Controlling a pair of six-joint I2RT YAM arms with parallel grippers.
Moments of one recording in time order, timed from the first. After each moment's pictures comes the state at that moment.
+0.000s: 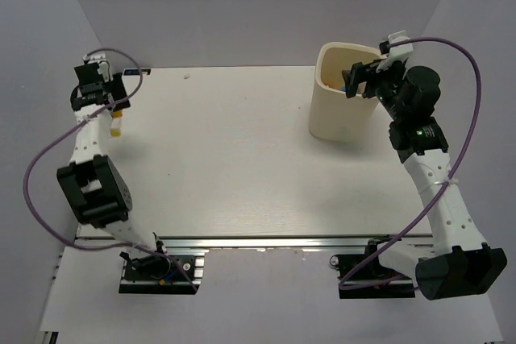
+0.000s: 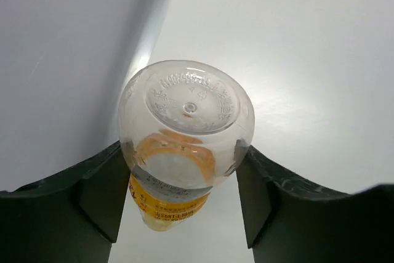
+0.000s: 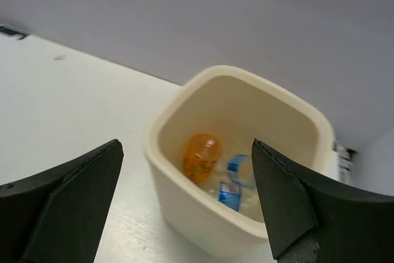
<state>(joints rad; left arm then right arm) 0.34 1.74 1.49 -0.46 -0.10 0.08 0.16 1.14 1.24 -0.09 -0.16 -0.11</state>
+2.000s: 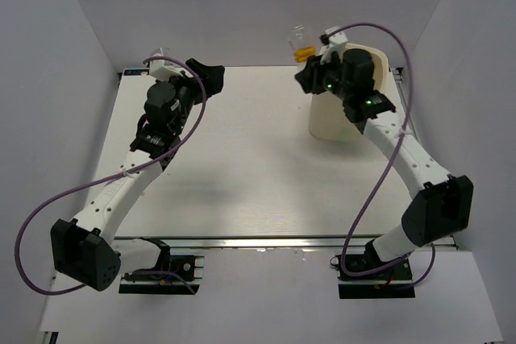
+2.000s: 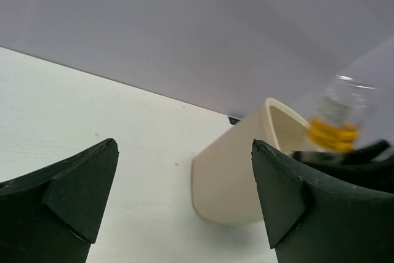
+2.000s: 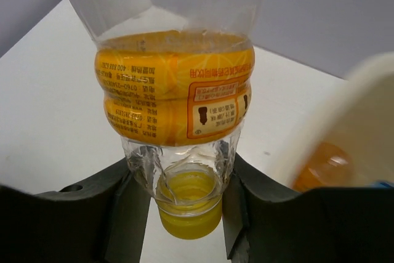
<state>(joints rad) -0.39 1.23 1.10 0.20 -0.14 -0.64 0.43 1.54 1.41 -0.08 -0.25 0.06</state>
